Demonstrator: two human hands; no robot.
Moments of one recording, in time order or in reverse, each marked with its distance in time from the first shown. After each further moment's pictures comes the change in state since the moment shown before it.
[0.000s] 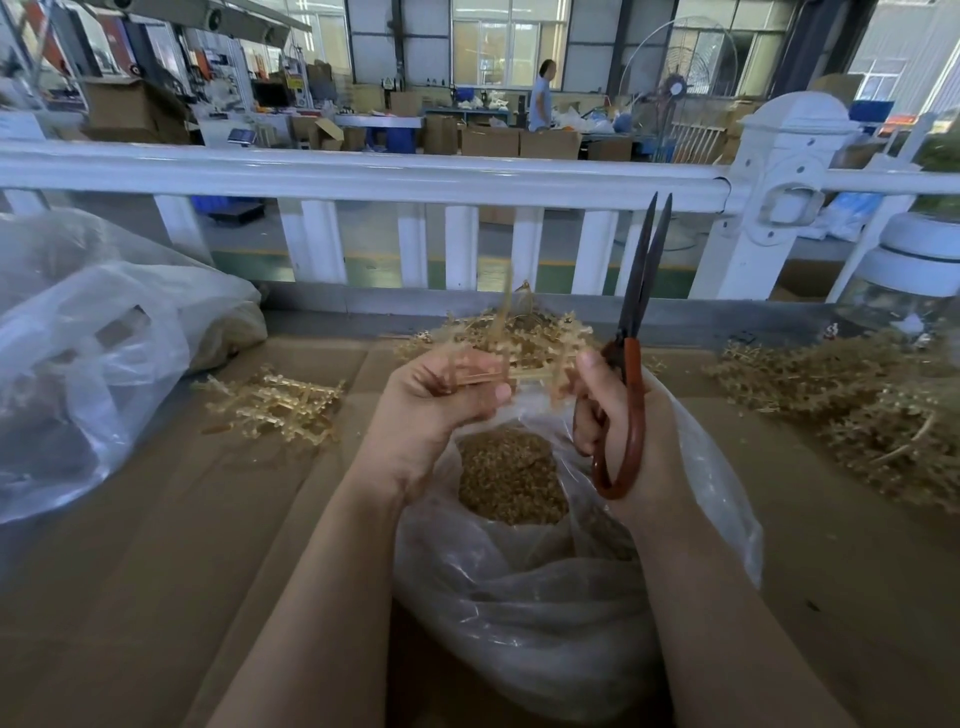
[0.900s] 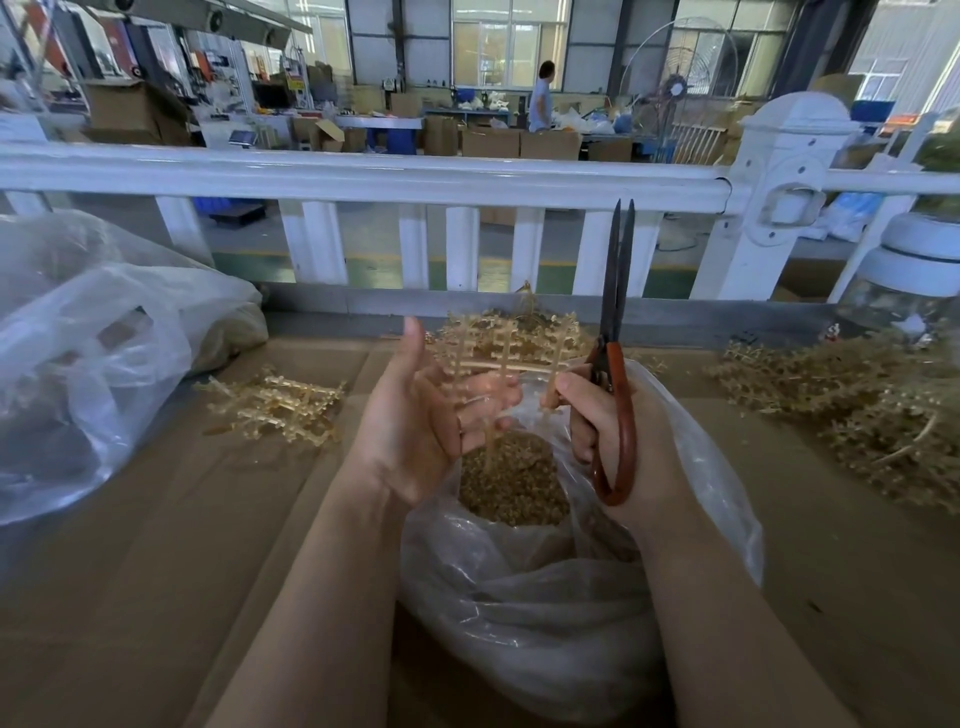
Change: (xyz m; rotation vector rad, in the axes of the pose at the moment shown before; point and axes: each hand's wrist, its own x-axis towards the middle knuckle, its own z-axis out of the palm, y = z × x) left_hand 0.001 0.005 -0.005 -0.326 0.016 -0.351; right_hand -0.003 -0.007 0.005 -0.091 -0.011 0.068
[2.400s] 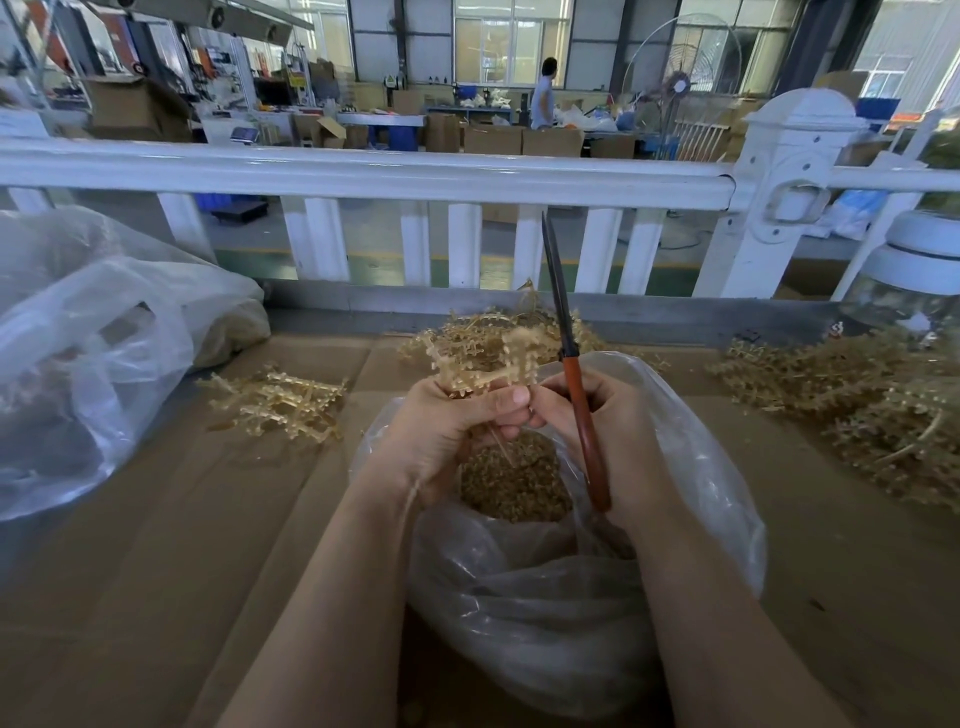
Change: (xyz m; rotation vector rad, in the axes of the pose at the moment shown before) left_hand 0.000 -0.010 0.008 0.241 -0.045 0.074; right_hand 0.004 0.007 0.012 -0.303 0.038 -0.045
